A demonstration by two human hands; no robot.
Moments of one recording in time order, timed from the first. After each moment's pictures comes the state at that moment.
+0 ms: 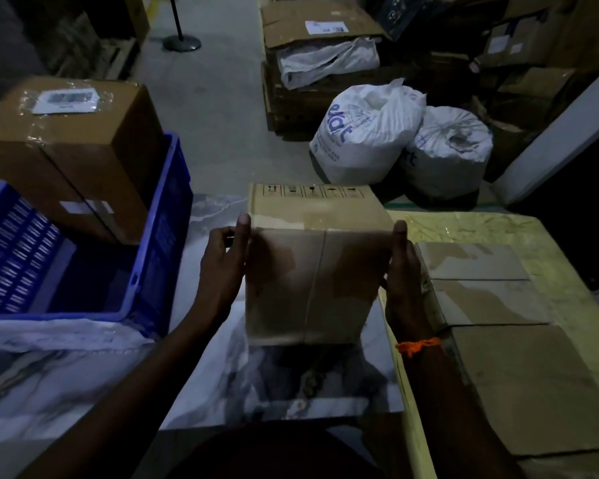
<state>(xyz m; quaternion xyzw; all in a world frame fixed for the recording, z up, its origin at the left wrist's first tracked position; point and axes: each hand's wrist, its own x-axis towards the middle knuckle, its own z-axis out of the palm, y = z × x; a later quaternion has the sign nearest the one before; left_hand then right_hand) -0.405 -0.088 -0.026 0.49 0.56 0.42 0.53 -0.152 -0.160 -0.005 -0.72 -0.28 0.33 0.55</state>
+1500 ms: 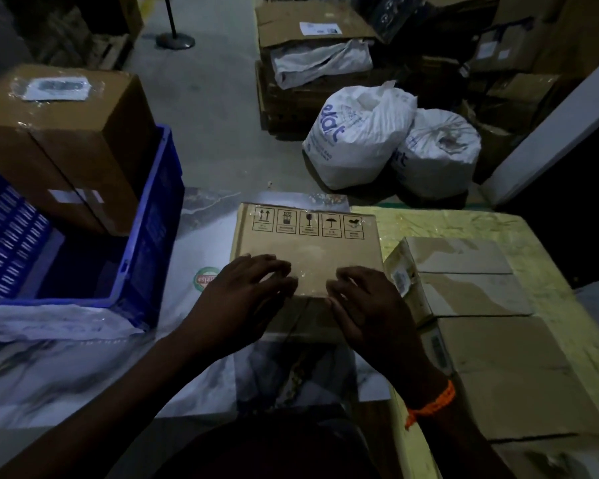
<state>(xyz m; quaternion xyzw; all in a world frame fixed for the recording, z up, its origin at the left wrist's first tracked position) -0.411 -0.156 -0.010 0.92 0.31 0.22 0.12 -0.165 -0.243 -0.010 -0.63 -0.74 0.00 0.24</state>
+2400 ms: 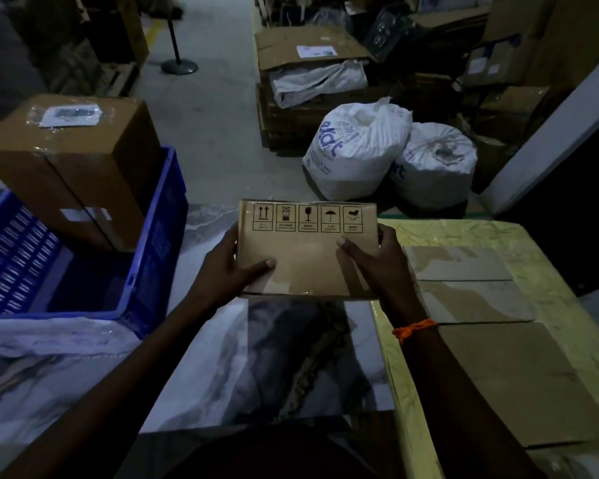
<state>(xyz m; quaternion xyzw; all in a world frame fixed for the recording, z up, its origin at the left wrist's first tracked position) -0.410 -0.103 -0.012 0.66 0.47 0.33 0.47 -0.141 -0.165 0.014 -0.75 -0.41 0.26 0.44</state>
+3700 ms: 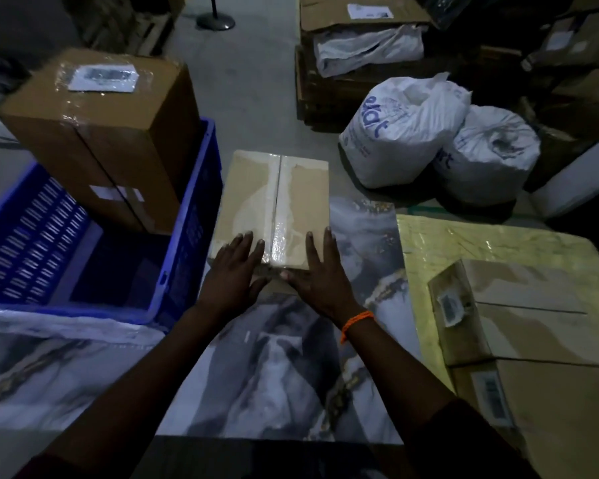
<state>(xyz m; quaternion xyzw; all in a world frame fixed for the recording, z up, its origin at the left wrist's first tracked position) -0.472 -0.039 -0.130 0.83 0.52 0.11 0.15 -0.250 -0.059 -0.150 -0.65 -0.71 0.17 0.20</state>
